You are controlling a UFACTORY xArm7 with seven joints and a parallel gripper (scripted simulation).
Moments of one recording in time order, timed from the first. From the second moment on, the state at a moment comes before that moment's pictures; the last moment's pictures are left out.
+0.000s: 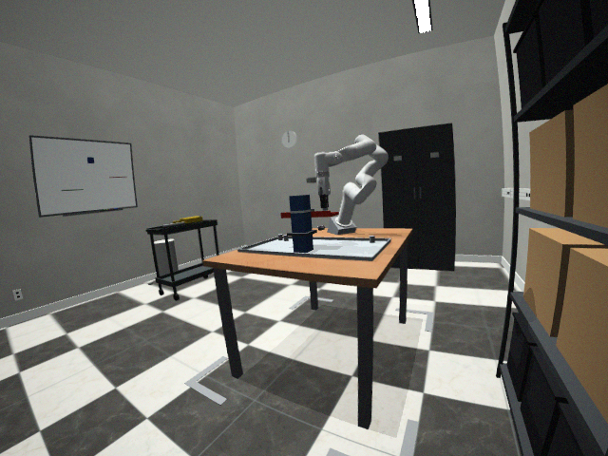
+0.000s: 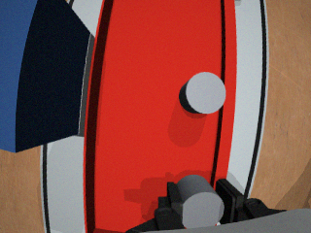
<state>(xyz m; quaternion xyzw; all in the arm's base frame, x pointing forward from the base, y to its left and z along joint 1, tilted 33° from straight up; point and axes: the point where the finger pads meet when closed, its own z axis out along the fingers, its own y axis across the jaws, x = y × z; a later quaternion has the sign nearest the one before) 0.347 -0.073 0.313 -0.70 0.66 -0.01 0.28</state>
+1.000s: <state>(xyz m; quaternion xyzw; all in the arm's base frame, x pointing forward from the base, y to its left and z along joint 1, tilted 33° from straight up) 0.351 -0.070 0.305 -0.70 0.66 -0.01 0.28</state>
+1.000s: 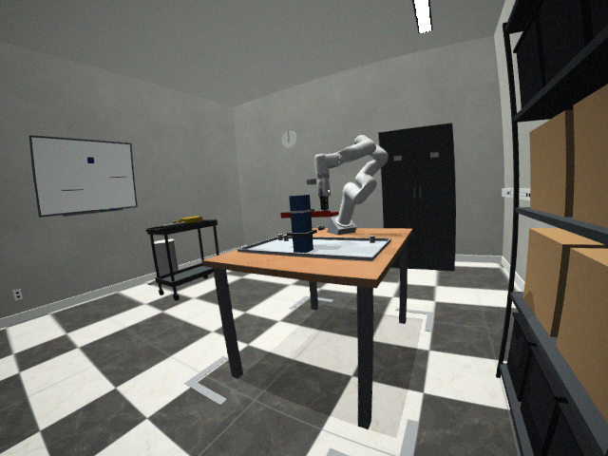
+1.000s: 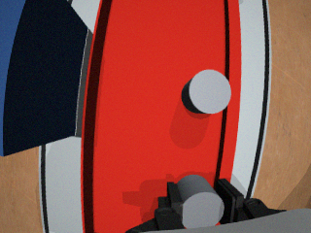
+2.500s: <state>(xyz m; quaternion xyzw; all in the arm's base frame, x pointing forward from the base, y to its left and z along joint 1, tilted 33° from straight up) 0.354 -0.066 0.298 -0.70 0.66 -0.01 0.28</state>
